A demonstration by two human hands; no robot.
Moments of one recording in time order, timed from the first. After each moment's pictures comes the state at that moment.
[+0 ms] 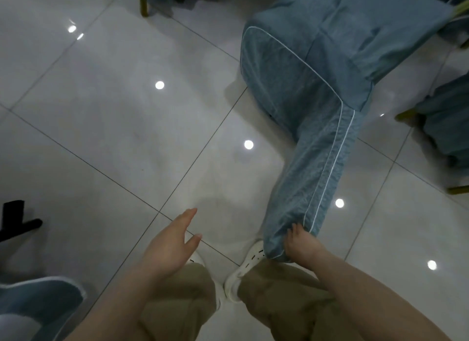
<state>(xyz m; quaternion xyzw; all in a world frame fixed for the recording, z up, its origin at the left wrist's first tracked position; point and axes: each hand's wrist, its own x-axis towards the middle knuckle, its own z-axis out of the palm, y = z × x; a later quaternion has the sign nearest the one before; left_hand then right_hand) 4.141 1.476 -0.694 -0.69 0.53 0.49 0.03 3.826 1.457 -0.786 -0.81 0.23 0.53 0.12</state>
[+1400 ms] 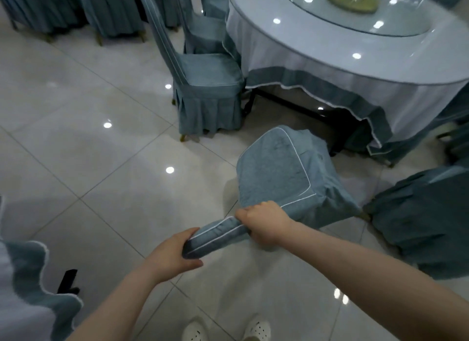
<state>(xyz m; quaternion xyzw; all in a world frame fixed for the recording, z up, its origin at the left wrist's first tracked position) 4.230 1.404 -0.402 -0.66 0.60 0.45 -0.06 3.996 1.304 -0.348 -0.92 0.34 0.16 0.08</state>
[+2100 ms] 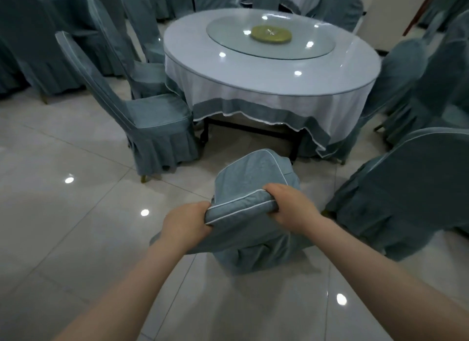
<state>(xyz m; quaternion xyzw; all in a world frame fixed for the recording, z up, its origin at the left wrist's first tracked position) 4.066 1.296 -0.283 -0.62 0.77 0.15 -0.05 3.814 1.287 -0.265 -0.78 0.60 -0.07 0.16</state>
